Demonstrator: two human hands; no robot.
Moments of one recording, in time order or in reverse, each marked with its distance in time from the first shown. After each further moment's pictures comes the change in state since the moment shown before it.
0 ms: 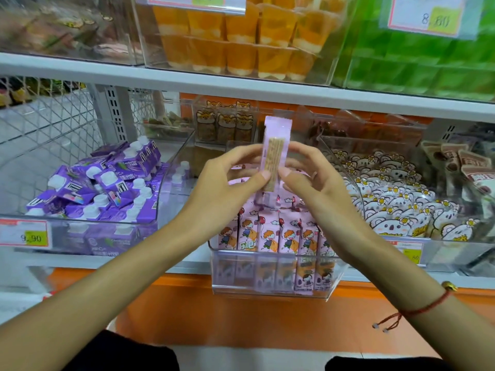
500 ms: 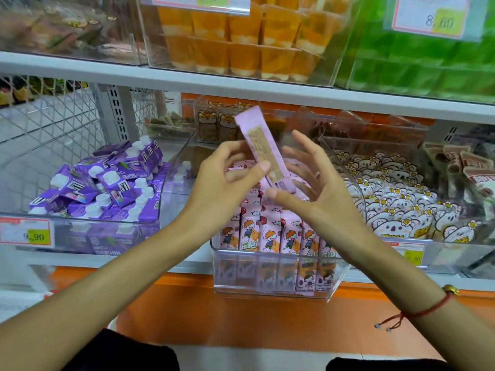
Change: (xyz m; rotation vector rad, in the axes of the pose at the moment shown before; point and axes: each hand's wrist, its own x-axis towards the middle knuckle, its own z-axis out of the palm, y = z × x) left_hand 0.002 -0.007 0.000 -0.115 0.108 -0.013; right_hand -0.003 0.006 -0.002 -0.155 -0.049 -0.105
